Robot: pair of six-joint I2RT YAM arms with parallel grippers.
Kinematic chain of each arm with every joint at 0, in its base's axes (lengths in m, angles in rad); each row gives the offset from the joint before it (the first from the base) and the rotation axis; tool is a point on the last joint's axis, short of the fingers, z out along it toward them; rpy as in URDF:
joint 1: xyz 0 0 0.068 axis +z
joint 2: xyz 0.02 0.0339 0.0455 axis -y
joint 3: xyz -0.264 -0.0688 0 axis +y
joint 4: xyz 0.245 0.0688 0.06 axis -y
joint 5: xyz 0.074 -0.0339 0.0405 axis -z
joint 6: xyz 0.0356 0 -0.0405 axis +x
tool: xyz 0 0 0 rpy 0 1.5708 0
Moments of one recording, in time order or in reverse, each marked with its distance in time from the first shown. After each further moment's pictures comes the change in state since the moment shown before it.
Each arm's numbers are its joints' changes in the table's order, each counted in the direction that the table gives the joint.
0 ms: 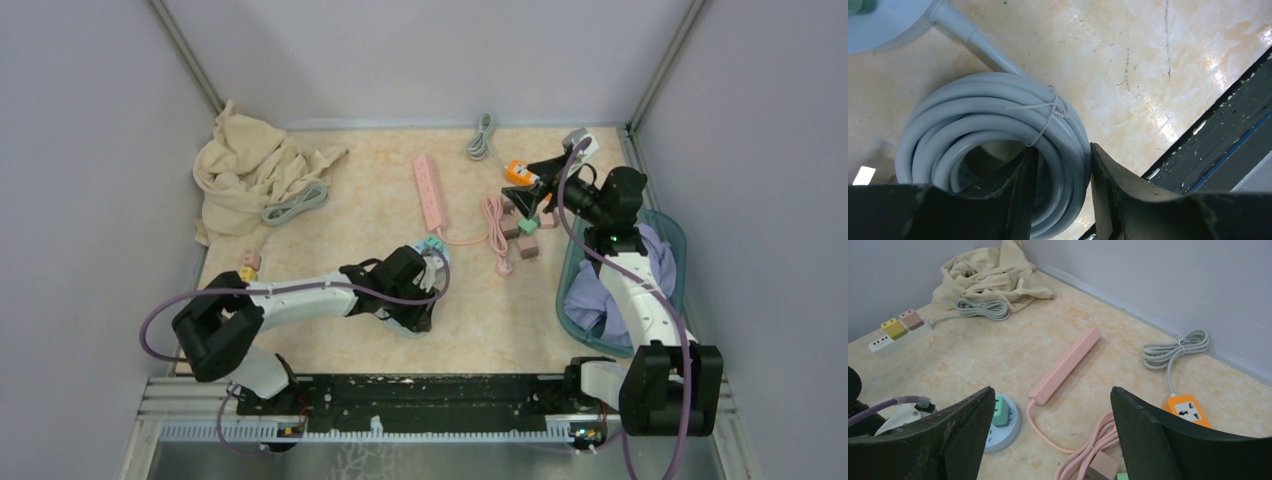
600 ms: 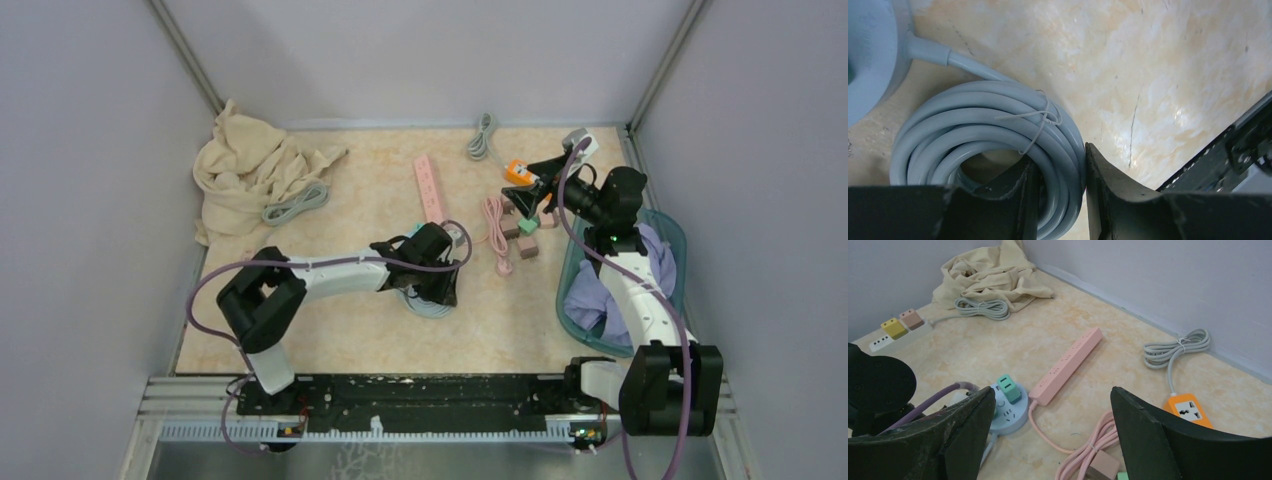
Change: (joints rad) left arm 0.021 -0.254 -0.281 -0.001 -0.035 -0.241; right arm 0.000 0.000 0.000 -0.004 0.000 0.000
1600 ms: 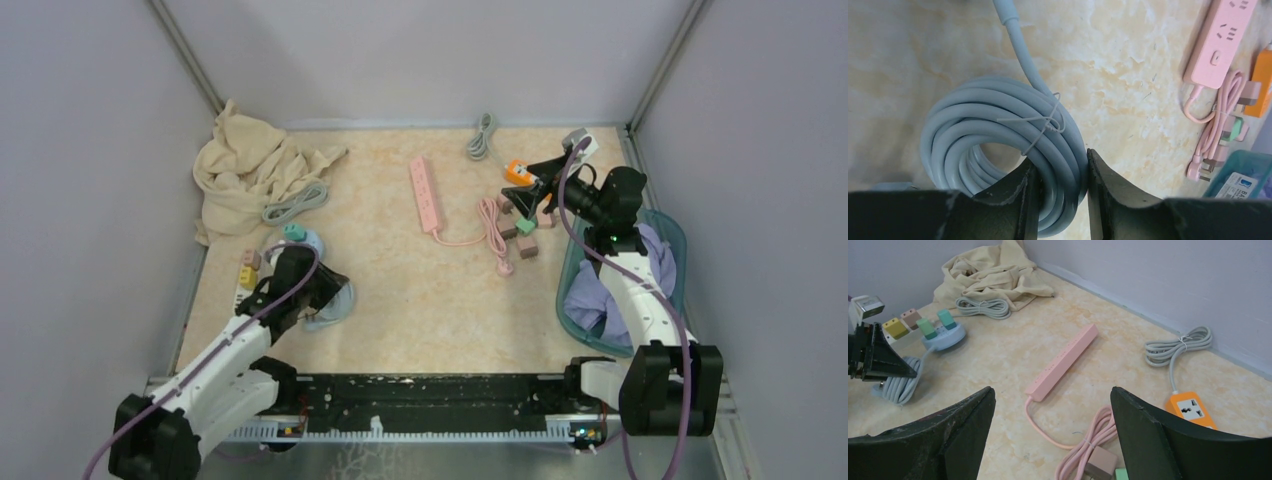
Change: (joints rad) left arm 0.569 0.994 0.697 -0.064 -0.275 -0.524; right arm 0.000 0.000 0.000 -0.007 0.000 0.004
